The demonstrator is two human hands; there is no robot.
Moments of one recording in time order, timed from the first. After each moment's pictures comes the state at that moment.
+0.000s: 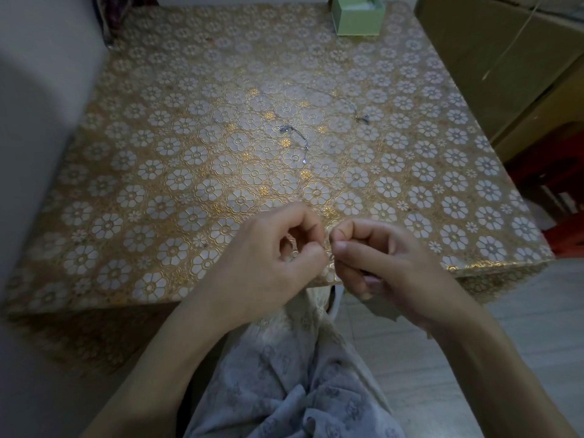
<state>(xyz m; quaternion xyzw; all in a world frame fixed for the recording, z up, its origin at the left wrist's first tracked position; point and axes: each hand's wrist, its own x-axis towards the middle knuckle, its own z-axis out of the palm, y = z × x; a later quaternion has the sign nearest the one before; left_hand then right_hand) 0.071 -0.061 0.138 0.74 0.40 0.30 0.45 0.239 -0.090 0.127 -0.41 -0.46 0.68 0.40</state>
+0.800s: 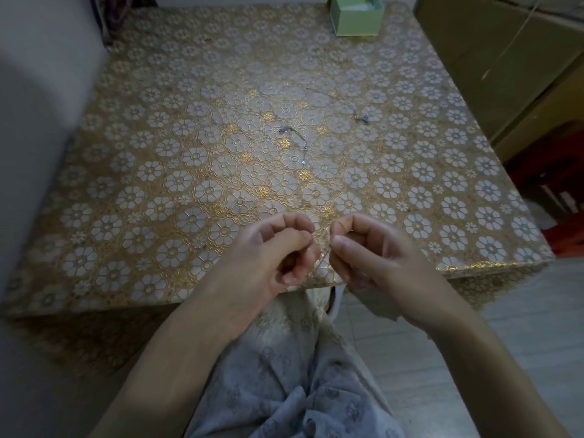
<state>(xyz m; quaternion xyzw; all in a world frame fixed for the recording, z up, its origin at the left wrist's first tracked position) 0.077 -0.063 0.132 0.38 0.43 0.34 0.75 0.238 -0.086 0.116 -0.41 -0.49 0.64 0.43</state>
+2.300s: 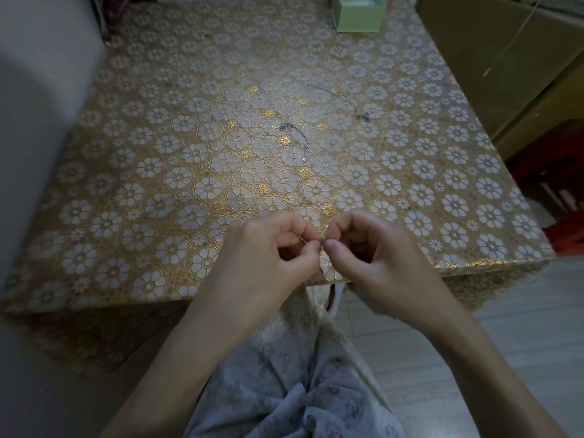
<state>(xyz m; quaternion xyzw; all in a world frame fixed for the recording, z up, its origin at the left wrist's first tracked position) 0.077 -0.075 0.143 0.66 0.54 0.28 0.44 0.230 -0.087 0.115 -0.52 -0.61 0.45 0.39</state>
